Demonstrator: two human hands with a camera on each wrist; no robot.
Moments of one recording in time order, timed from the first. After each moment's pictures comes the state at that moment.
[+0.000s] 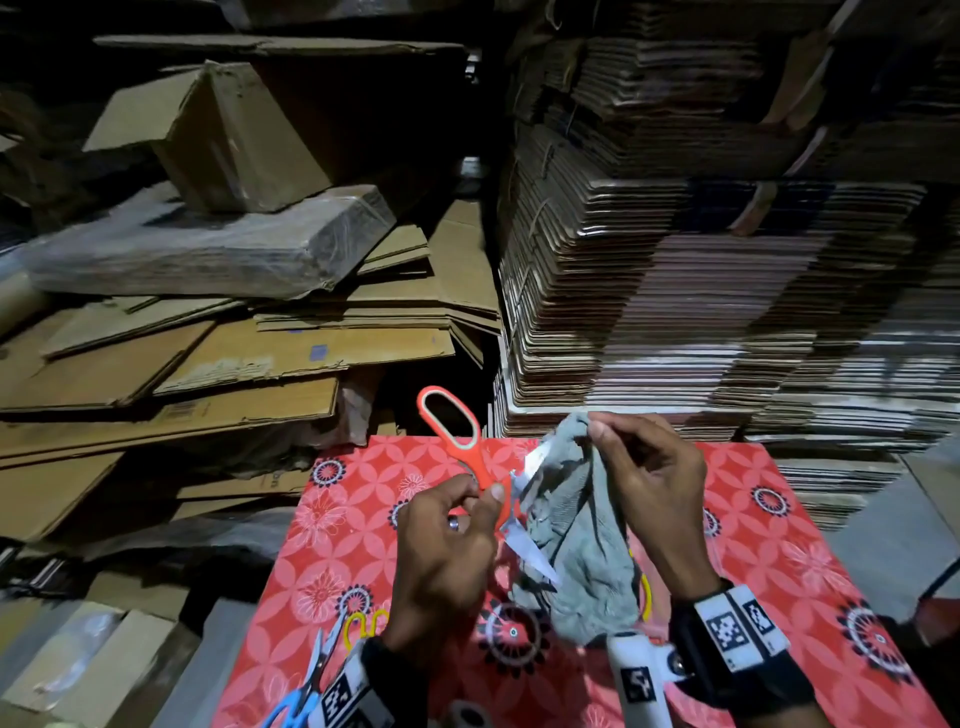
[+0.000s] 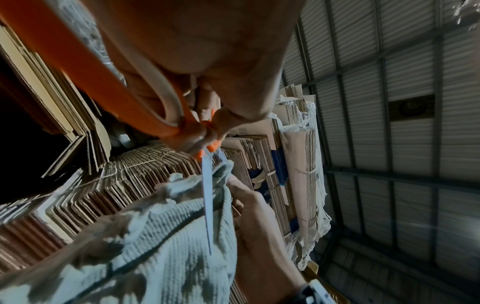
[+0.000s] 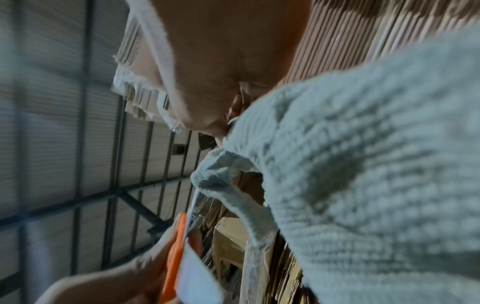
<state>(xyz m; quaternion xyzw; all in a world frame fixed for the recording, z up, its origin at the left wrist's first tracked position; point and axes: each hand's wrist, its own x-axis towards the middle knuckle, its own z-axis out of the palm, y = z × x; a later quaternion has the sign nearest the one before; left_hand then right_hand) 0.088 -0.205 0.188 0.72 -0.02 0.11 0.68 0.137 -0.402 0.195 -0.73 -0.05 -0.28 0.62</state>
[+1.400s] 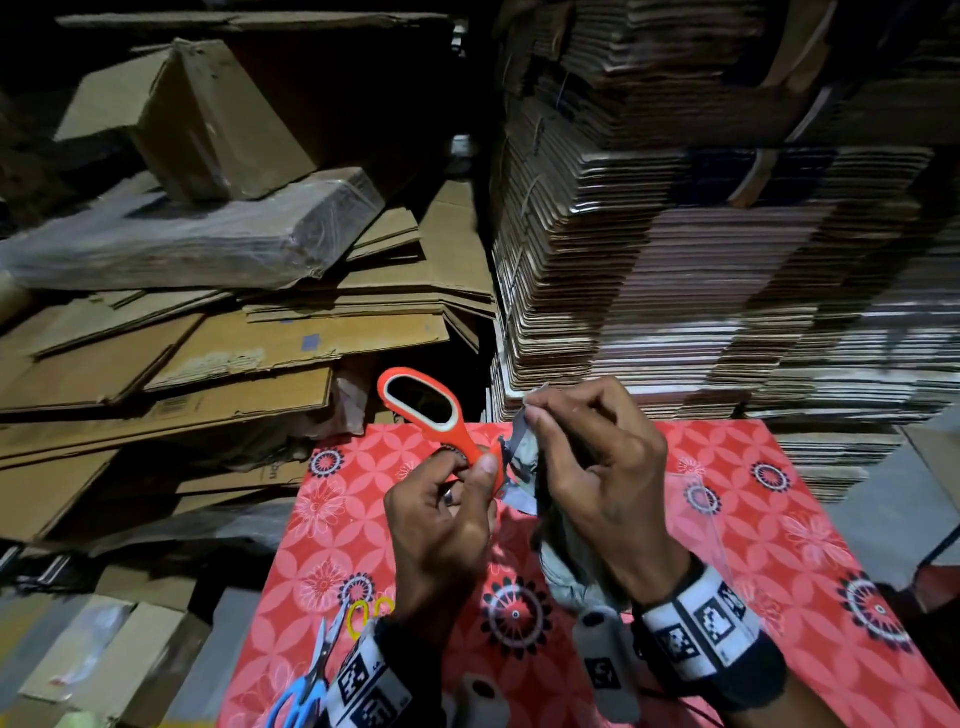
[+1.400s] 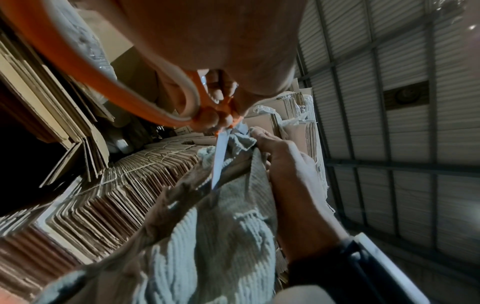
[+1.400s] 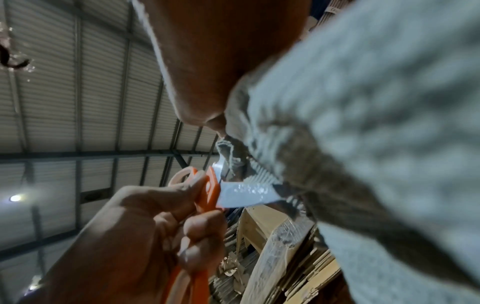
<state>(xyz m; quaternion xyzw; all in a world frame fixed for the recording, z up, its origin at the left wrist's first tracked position) 0.101 -0.207 0.175 0.71 -0.04 0.21 0.67 0.125 -0.359 0.220 -0.77 -0.19 -0.40 0.46</state>
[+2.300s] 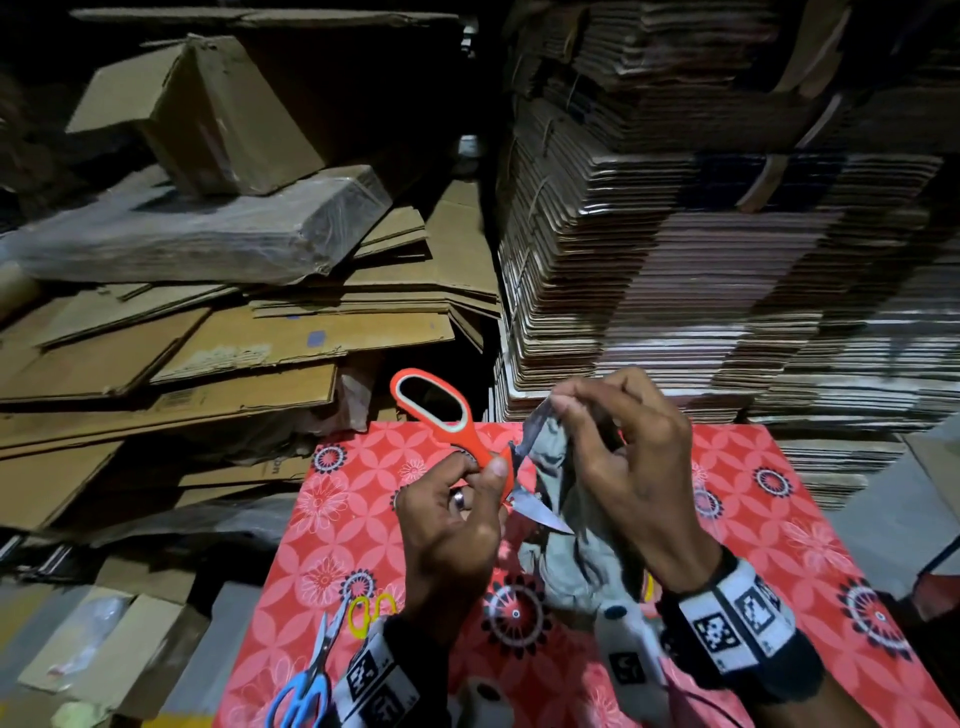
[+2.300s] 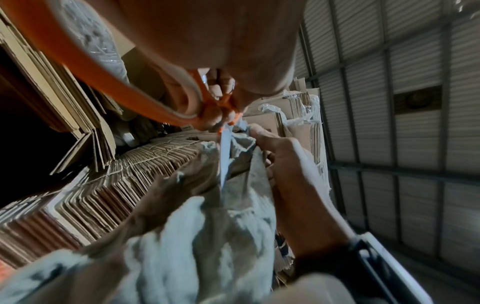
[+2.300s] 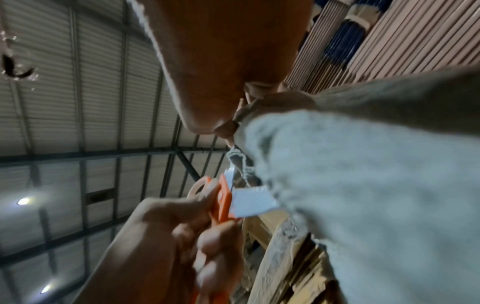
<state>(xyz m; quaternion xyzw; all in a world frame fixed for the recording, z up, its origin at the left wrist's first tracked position) 0.098 -0.215 0.175 0.67 -0.03 0.20 0.71 0.126 -0.373 0.234 -0.81 -0.16 -0.35 0.44</state>
